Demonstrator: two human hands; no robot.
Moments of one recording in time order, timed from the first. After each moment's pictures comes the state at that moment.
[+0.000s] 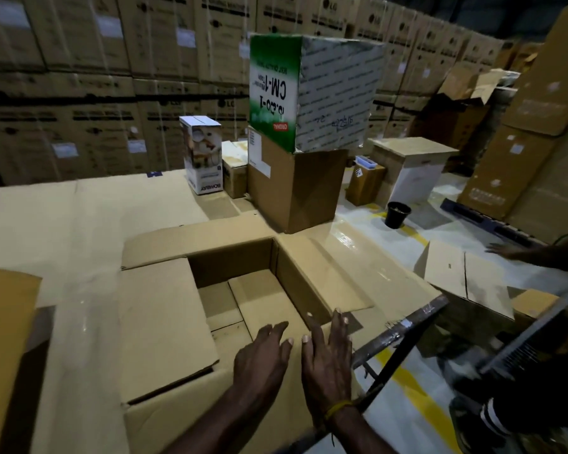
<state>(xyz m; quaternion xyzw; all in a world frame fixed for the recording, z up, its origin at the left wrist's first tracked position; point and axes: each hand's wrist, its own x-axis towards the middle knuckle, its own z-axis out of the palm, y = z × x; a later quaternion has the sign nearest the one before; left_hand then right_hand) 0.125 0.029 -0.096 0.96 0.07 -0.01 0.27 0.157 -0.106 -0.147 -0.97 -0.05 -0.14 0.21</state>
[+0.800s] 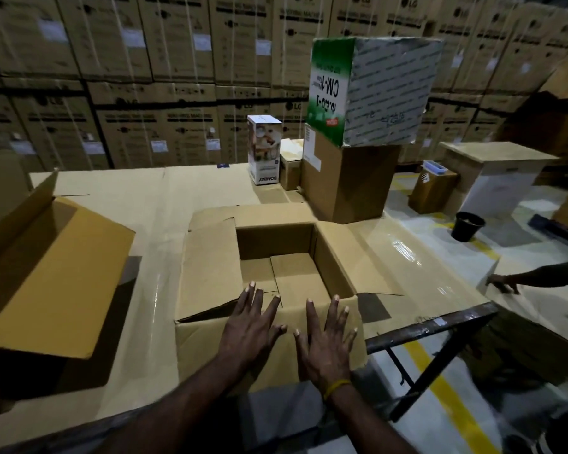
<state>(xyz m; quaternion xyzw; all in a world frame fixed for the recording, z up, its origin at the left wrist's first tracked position) 0.059 0.064 -0.099 0.99 0.07 0.04 -0.07 0.115 -0.104 -0.139 -0.97 -0.18 0.03 0.13</state>
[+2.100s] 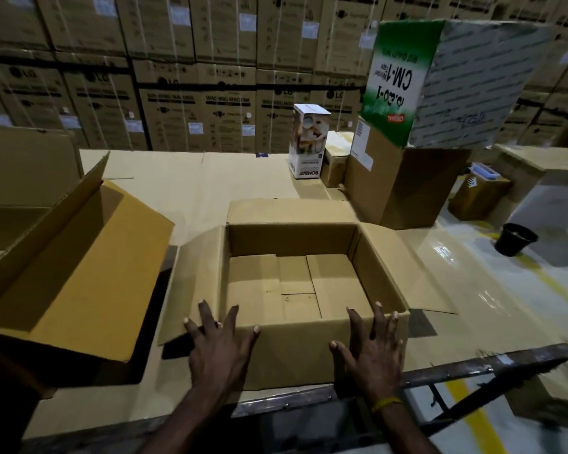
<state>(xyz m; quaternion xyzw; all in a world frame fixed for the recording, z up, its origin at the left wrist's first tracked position) -0.005 0.158 -0.113 0.90 0.40 0.04 0.18 0.157 -0.080 -0.151 -0.97 -0.19 -0.03 0.12</state>
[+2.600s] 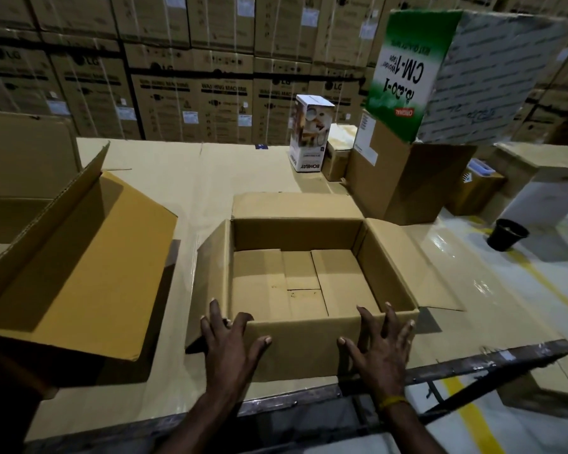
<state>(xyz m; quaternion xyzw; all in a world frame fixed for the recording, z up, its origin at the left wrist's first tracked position) -0.002 0.164 -0.148 0.88 0.35 0.16 0.29 0.158 -0.073 -0.168 -0.97 -0.15 -0.06 0.19</state>
